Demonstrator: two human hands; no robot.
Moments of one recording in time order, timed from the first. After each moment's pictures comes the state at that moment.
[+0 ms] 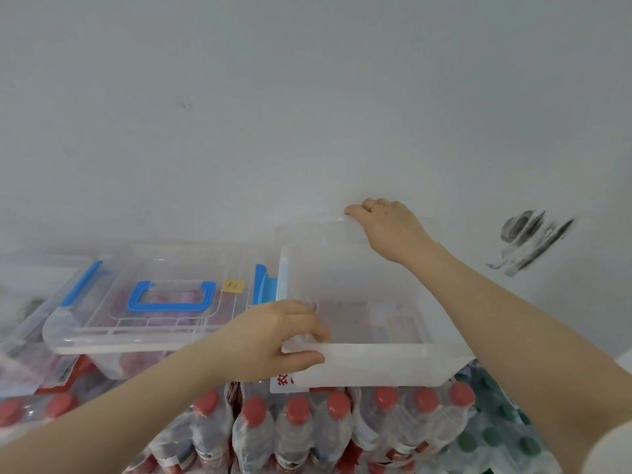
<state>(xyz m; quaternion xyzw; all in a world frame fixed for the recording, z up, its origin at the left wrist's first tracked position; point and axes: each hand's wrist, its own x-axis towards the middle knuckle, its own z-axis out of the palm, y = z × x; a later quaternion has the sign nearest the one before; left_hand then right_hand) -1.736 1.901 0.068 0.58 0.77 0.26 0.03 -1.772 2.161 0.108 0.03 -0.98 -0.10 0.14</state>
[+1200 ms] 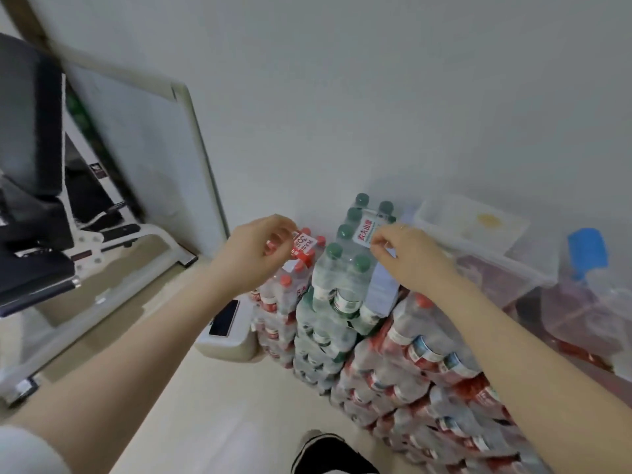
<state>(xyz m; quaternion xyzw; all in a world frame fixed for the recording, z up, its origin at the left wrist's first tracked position) -1.724 1.297 0.055 0.05 0.94 0.32 -0.13 -1.792 1.533 0.053 0.25 -0.95 0.19 0.00</state>
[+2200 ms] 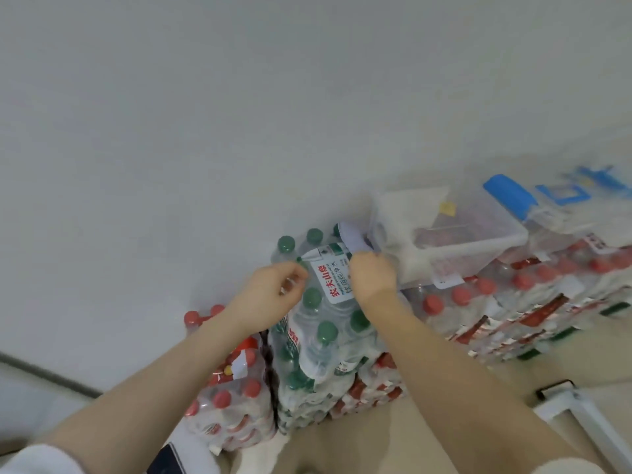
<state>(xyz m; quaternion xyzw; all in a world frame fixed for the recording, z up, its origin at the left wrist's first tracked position) -1.973 1.285 0.000 0.39 0.83 0.36 0.17 -1.912 1.456 -0.015 -0.29 -0.96 0.01 -0.04</state>
